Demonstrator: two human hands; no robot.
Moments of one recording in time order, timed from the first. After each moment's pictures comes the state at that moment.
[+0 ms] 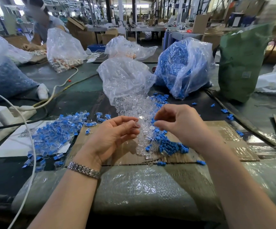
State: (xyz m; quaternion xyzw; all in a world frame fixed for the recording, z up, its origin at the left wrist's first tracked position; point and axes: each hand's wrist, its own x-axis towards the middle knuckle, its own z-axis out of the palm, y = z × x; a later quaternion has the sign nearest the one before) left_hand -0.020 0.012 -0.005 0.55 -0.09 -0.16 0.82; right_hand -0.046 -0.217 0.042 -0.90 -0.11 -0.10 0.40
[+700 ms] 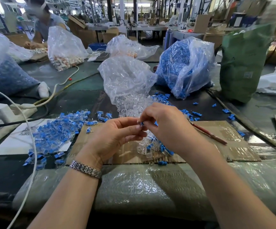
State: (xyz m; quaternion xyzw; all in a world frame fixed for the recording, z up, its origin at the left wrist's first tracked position) left_hand -0.028 0.007 0.002 0.57 -0.14 -0.18 0.79; right_hand -0.056 -0.178 0.053 -0.93 -0.23 -0.17 0.23
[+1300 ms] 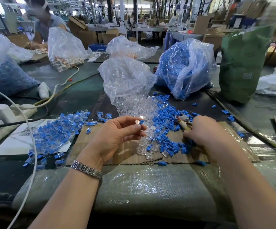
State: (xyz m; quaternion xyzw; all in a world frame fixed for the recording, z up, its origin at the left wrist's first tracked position) left_hand -0.027 0.005 0.001 0.58 -0.12 -0.15 0.79; right_hand -0.023 -0.261 0.025 -0.99 0.15 0.04 0.05
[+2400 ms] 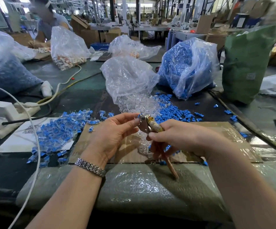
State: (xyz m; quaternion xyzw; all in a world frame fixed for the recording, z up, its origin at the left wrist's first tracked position) left_hand -0.021 0.002 -0.004 0.58 -0.08 -0.10 0.81; right_hand -0.061 -0.194 0.058 -0.86 -0.07 0.24 0.44
